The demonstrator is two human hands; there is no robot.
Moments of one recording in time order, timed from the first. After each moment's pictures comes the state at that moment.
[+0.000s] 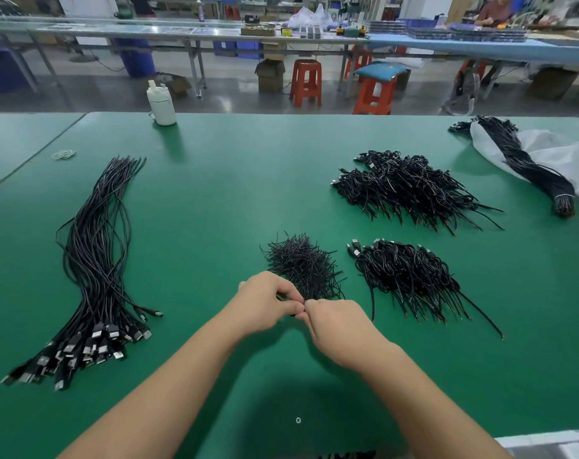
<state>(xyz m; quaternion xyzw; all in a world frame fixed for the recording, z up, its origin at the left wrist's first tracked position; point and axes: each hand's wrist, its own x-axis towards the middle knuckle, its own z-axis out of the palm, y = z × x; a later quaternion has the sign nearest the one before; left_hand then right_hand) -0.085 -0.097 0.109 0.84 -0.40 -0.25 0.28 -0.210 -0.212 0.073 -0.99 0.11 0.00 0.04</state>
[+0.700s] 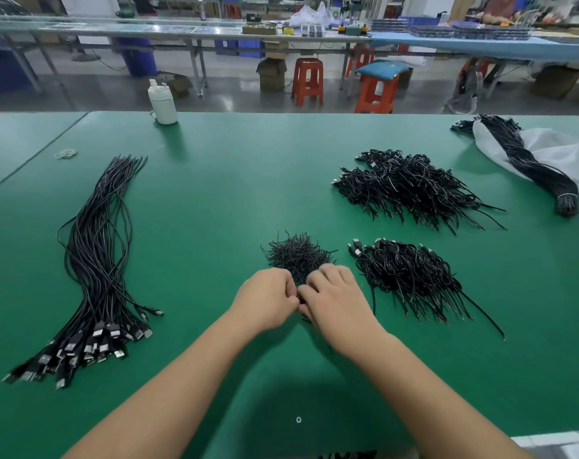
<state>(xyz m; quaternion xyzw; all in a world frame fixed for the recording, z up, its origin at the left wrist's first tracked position) -0.089 -0.110 0.110 0.89 -0.37 -0.17 0.21 -0.200 -0.220 0.081 -0.98 0.06 -0.17 -0.11</state>
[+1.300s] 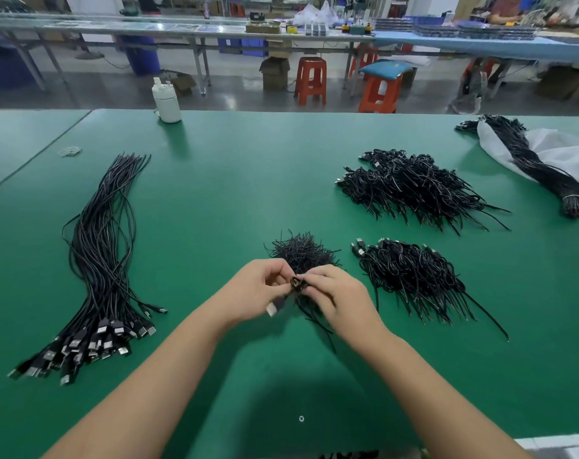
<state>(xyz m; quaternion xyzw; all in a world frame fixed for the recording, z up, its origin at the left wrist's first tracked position) -0.067 -0.087 0.112 0.73 -0.38 -0.32 0.46 -0.203 -0.220 0.093 -0.93 0.10 -0.22 0.29</state>
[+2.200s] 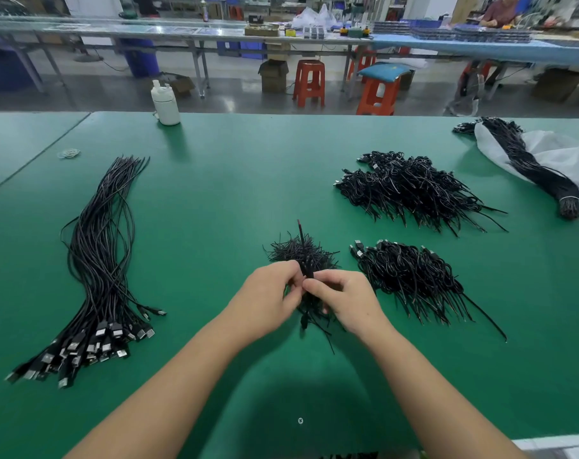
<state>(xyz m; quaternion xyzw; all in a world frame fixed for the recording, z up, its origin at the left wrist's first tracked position) -0.091 -0.093 0.116 0.80 -0.50 -0.06 0.33 -0.199 -0.224 0.099 -0.76 0.24 -0.17 0.58</state>
